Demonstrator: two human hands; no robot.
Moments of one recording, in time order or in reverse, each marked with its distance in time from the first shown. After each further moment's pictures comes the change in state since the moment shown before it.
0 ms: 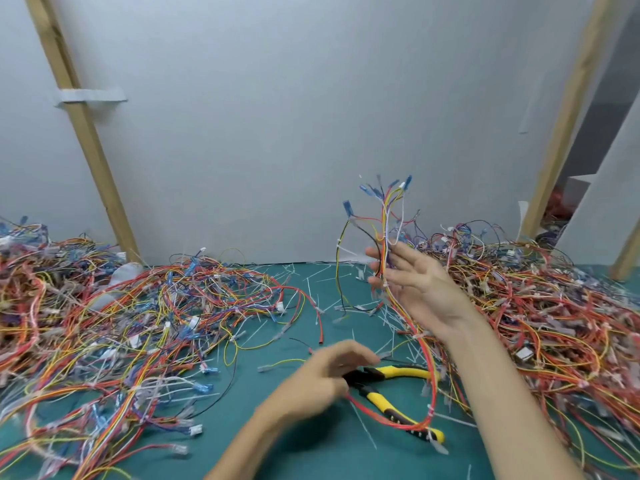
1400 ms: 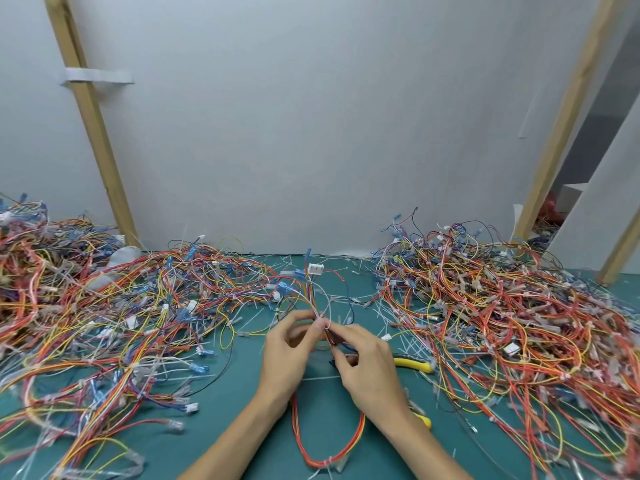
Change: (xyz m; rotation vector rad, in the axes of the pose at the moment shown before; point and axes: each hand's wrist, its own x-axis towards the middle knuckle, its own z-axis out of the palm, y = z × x) left_hand 0.003 -0.031 -0.004 -0.226 0.744 0.164; right_hand -0.068 0.114 0.031 -1.216 0.123 -0.348
